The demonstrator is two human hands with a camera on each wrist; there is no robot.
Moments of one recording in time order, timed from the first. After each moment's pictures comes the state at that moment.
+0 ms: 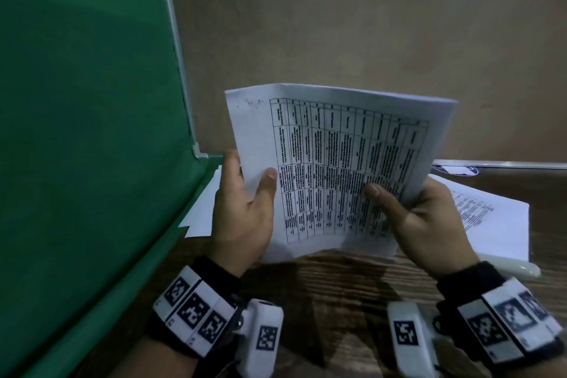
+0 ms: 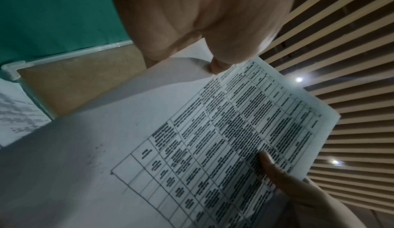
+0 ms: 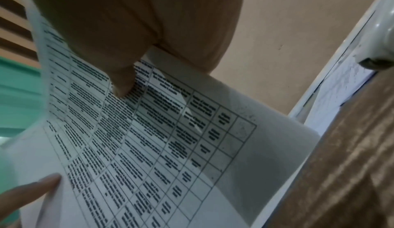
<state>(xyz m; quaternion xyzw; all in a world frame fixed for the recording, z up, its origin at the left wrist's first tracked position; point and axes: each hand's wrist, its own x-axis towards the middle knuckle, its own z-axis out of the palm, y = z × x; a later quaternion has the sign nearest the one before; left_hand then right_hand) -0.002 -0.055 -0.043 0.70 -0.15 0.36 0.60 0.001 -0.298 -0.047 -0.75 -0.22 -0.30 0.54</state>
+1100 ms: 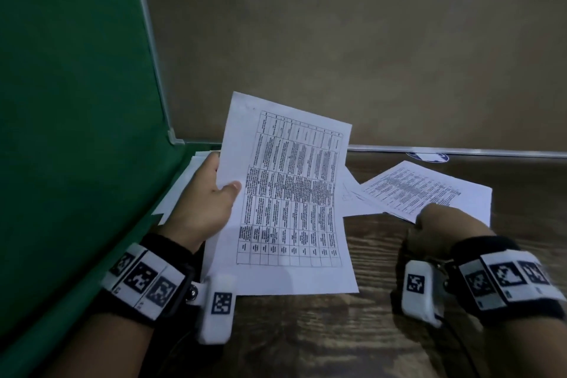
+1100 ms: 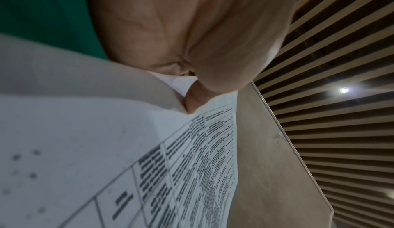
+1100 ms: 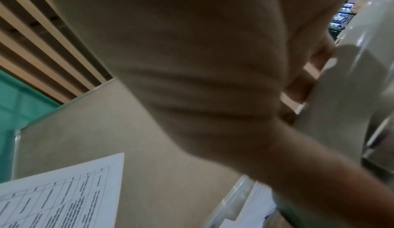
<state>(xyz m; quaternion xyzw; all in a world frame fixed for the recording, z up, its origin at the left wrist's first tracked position) 0.015 -0.026 -0.054 0.80 -0.05 0.15 0.58 0.016 -0.378 -0.056 -0.99 0.15 0.05 0.07</state>
